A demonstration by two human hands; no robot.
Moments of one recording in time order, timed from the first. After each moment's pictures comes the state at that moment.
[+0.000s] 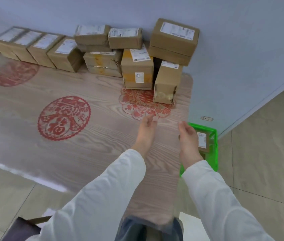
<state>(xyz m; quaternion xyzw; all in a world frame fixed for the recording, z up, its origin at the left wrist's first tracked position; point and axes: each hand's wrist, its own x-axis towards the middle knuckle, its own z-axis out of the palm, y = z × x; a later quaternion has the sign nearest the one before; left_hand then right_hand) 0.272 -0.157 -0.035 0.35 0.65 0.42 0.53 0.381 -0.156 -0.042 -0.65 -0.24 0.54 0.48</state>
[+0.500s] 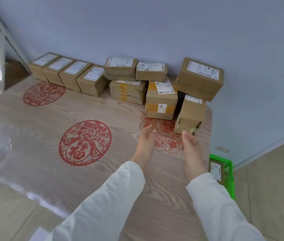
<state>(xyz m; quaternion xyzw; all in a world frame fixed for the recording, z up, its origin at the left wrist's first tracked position) 0.179 -0.115 -0.001 0.33 0.64 0.46 0.52 0.304 -0.101 -0.010 -0.63 -0.32 0.53 0.47</state>
